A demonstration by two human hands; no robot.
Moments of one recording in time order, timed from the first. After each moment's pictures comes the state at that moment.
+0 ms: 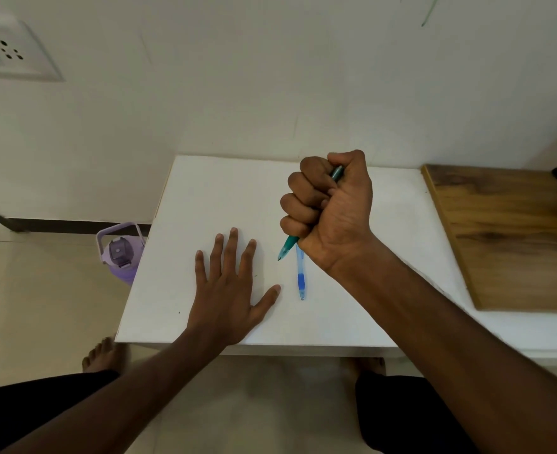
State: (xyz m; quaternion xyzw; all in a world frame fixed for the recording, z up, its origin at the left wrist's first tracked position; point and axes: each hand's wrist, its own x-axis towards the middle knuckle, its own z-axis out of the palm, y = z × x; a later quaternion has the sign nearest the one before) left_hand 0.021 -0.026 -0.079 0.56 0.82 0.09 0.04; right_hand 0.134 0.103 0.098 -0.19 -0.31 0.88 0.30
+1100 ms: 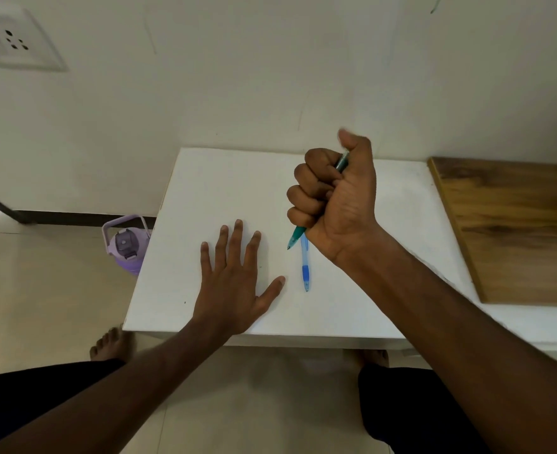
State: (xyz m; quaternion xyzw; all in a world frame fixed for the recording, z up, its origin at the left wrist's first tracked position) left_hand 0.020 -0.025 -0.085 0.56 0.82 0.09 0.02; right_hand 0.133 0.104 0.097 -0.22 -0.35 0.86 0.31
